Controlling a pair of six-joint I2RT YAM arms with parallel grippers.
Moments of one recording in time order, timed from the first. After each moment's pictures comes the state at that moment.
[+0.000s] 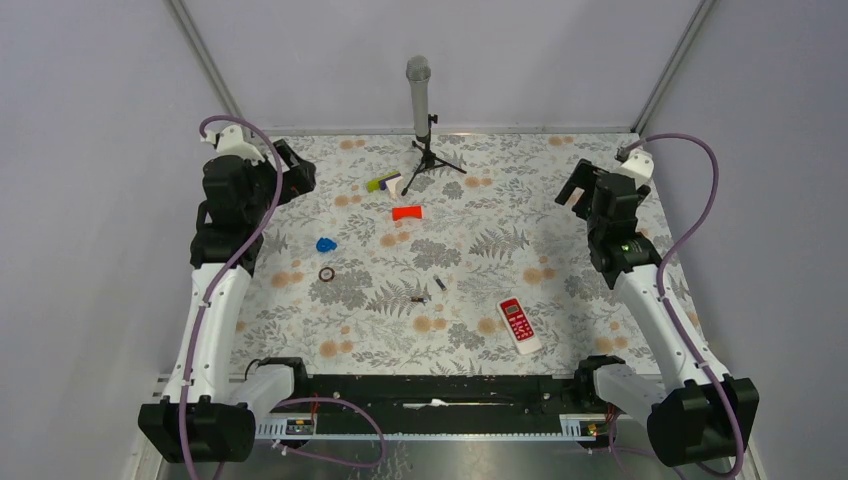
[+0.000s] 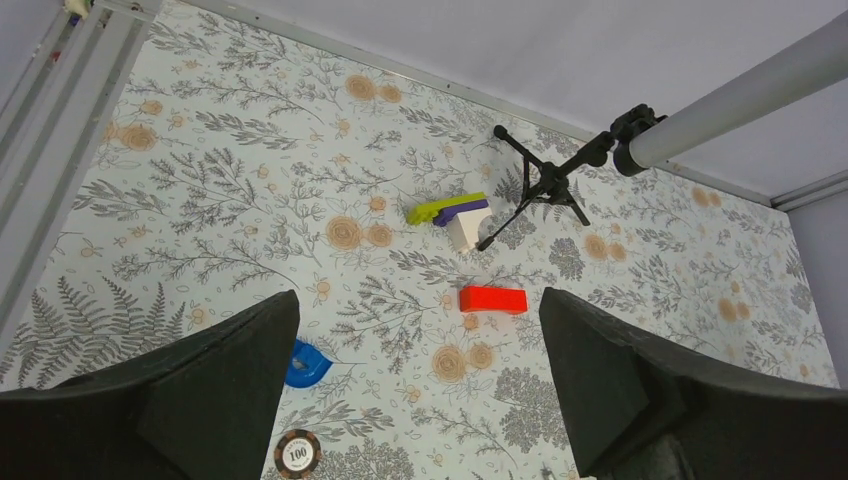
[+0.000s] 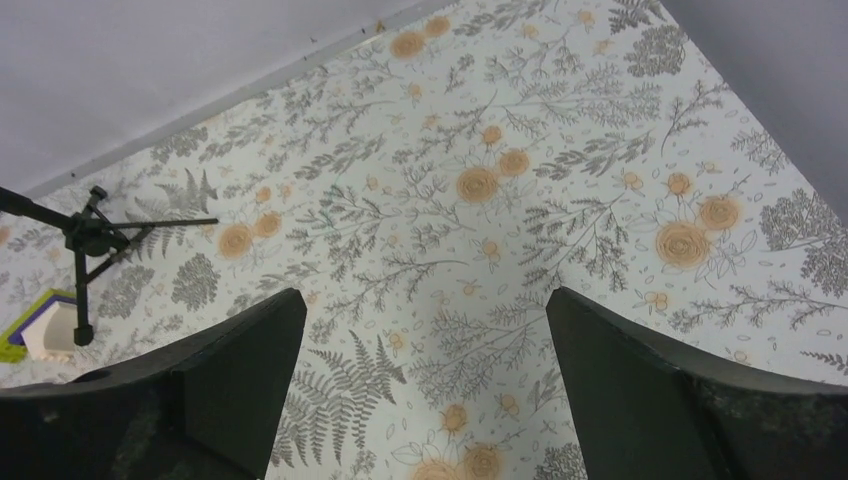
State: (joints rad) left arm 0.02 1.03 1.11 -0.37 0.09 -0.38; right arm 0.15 1.05 0.88 -0.18 0.38 0.38
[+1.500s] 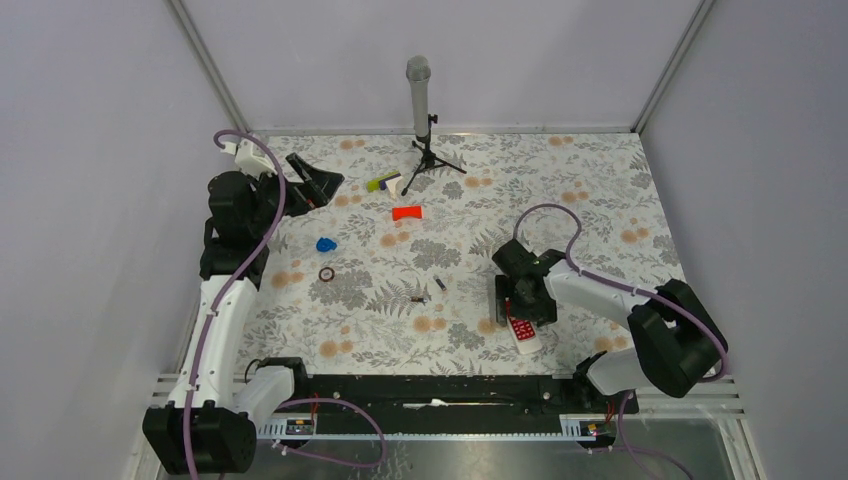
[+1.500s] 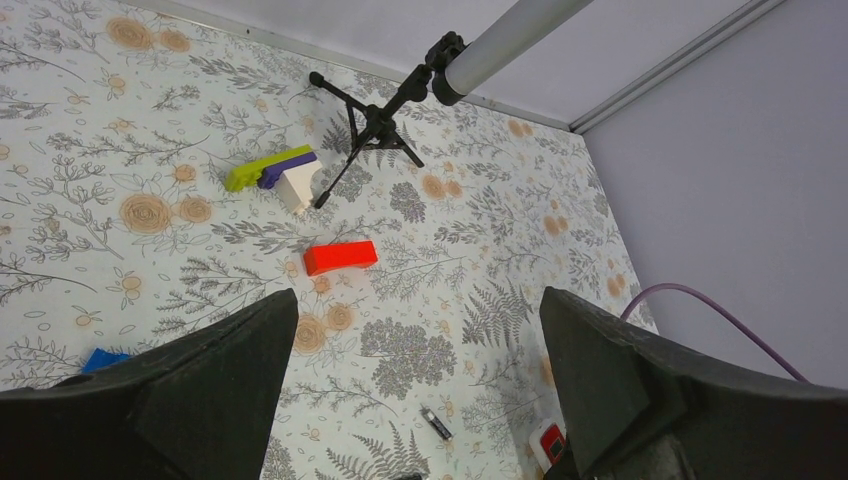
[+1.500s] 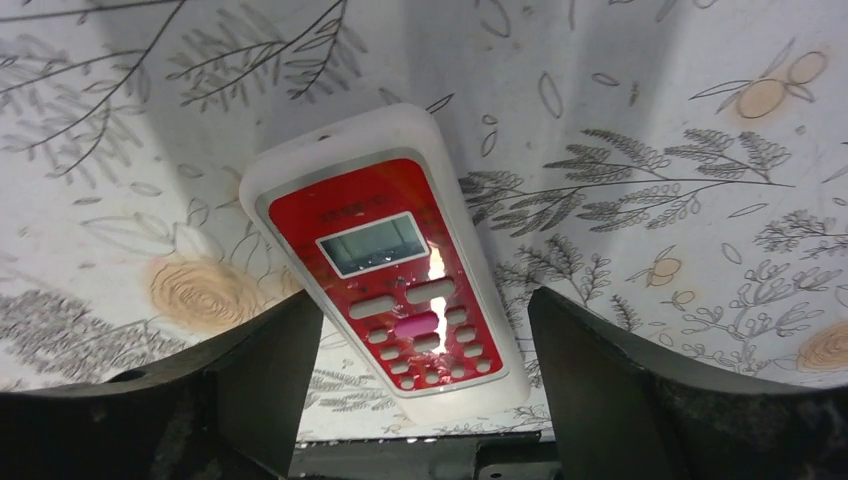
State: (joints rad) left arm 0.02 0.97 0.95 -0.16 0.45 -0.56; right arm 0.64 1.39 0.72 -0.76 0.12 0.65
